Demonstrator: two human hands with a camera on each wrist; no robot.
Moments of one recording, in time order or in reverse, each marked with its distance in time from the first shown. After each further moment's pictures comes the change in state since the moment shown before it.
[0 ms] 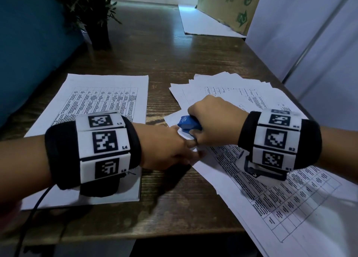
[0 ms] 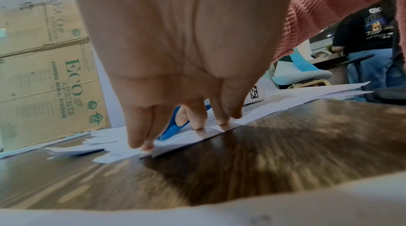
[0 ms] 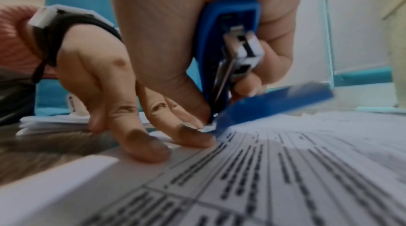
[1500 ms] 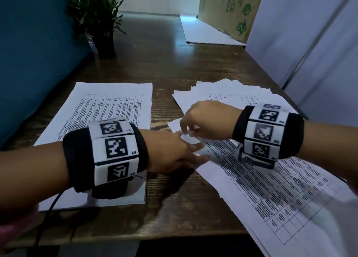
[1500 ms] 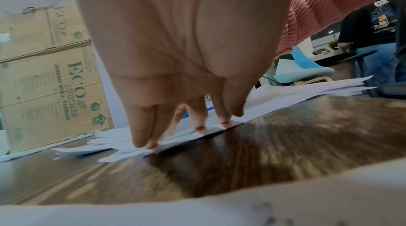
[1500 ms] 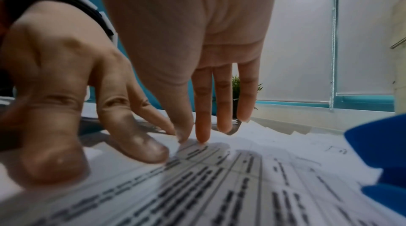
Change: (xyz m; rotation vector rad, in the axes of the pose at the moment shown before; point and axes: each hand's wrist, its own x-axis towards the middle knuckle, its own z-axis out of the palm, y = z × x) left_hand -0.005 0.012 -0.007 0.016 -0.057 -0.071; right_hand 0.019 0.009 -0.002 -0.130 -0.061 -0.288
